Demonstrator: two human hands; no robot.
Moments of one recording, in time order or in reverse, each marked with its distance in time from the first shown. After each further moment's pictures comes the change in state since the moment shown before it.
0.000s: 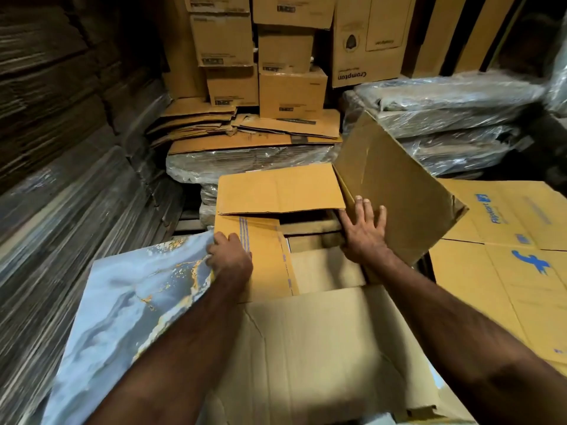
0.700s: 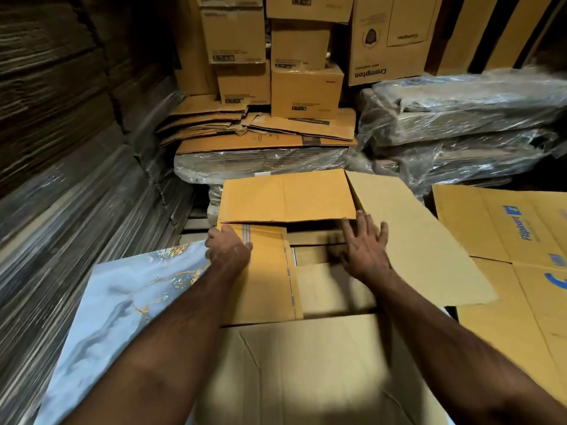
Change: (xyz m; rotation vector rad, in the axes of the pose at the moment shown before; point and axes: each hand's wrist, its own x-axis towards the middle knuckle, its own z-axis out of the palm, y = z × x) left_hand 0.071 0.022 -0.010 -0.146 -0.049 -0.147; right_hand 0.036 -0.007 0.020 0.065 0.016 -0.060
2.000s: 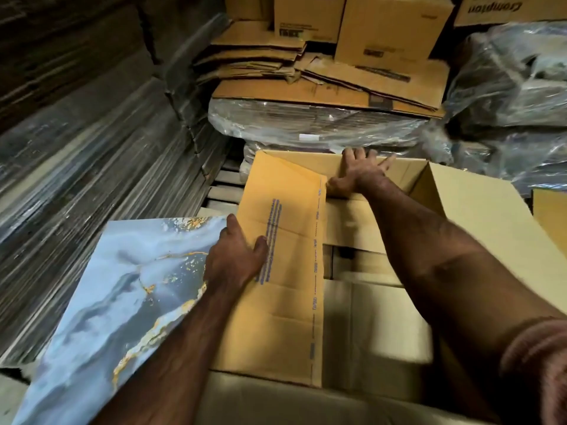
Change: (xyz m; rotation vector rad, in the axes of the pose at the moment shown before) left_hand 0.030 -0.034 0.022 -0.213 0.081 0.038; right_hand 0.276 -0.100 0.005 0.059 -0.281 -0.118
